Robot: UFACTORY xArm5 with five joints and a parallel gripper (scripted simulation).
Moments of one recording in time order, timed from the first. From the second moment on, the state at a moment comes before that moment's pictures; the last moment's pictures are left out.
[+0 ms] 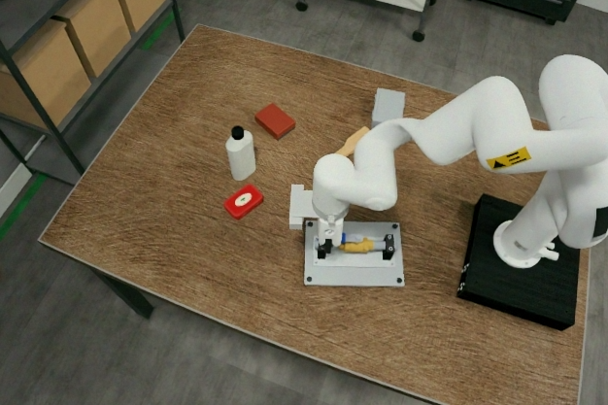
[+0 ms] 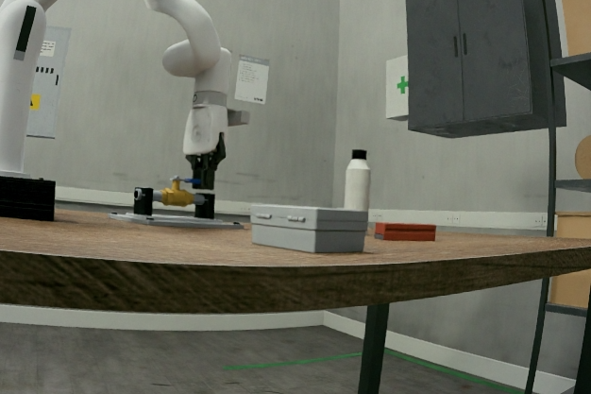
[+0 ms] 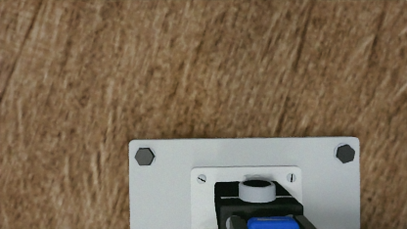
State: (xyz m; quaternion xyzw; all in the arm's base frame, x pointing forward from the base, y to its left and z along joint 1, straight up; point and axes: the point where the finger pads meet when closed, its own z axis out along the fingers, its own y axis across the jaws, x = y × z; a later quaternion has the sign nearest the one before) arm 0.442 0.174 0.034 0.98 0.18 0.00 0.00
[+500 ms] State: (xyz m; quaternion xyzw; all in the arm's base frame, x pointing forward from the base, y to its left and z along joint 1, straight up) arm 0.443 0.168 0.034 0.99 0.14 0.00 0.00
